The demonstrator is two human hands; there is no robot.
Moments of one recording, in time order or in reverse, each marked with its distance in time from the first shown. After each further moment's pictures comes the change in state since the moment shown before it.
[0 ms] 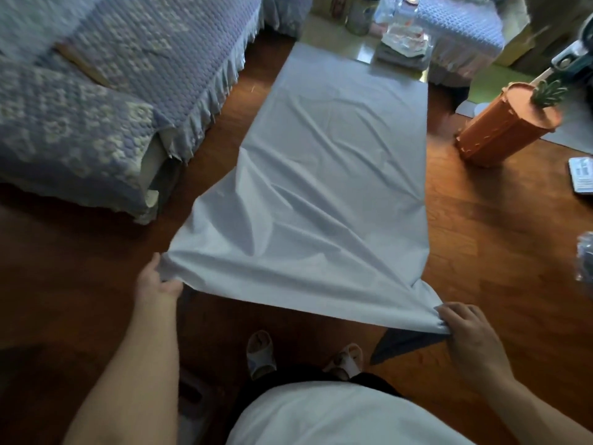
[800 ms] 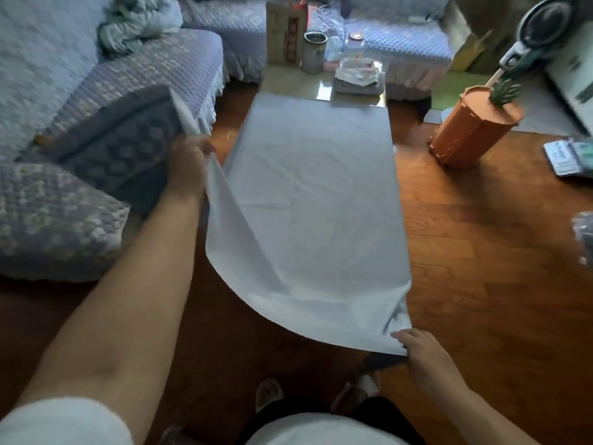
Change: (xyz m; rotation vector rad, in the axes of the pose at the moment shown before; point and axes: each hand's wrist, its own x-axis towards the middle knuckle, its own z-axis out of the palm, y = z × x) left_hand -0.196 -0.025 0.316 0.904 -0.670 0.859; right_hand 0.036 -0.020 0.015 0.249 -0.307 0.096
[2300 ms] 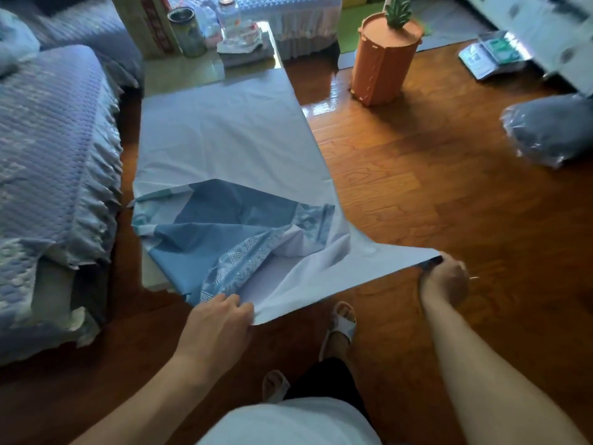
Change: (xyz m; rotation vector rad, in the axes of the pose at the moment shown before) left_hand -0.251 -0.141 0.120 1.660 -0.870 0.813; right_hand 0.022 0.183 -0.007 0.737 0.780 0.973
